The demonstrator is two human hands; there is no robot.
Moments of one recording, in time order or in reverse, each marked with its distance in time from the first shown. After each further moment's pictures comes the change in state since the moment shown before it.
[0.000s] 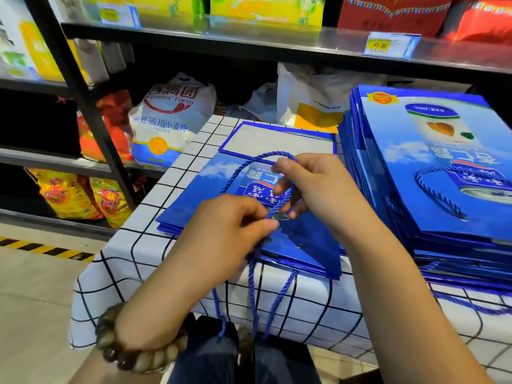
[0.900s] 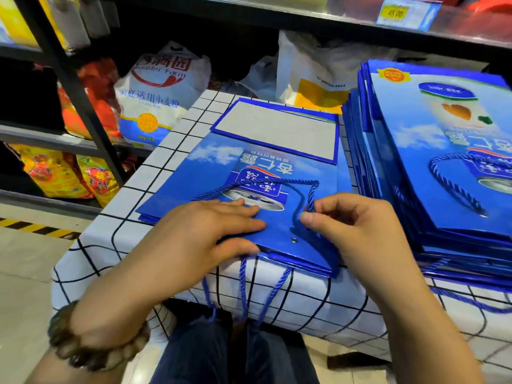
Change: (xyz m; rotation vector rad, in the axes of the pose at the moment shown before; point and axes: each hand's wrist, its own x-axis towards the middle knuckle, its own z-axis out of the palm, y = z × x) left_hand 0.003 -0.053 -0.005 0.279 -0.140 0.407; right_hand -0.045 0.042 -0.017 0.011 0.162 -0.006
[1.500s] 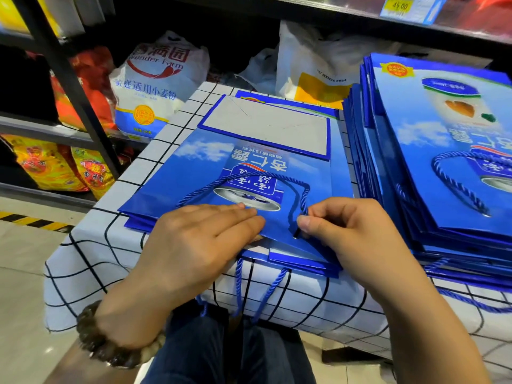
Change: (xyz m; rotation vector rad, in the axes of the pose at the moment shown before) left_hand -0.010 0.007 0.018 0.362 0.406 0.358; right_hand 0.001 0.005 -0.004 -0.176 -0.137 0.032
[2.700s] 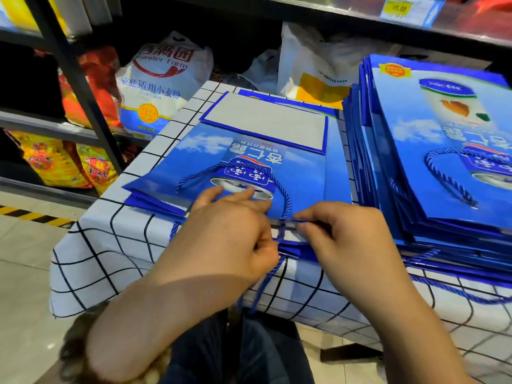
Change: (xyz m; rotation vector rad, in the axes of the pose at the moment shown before) left_hand 0.042 0.043 -0.023 -0.091 -0.648 -0.542; right_hand -0.020 -0.003 0.005 -0.489 0.080 -0.229
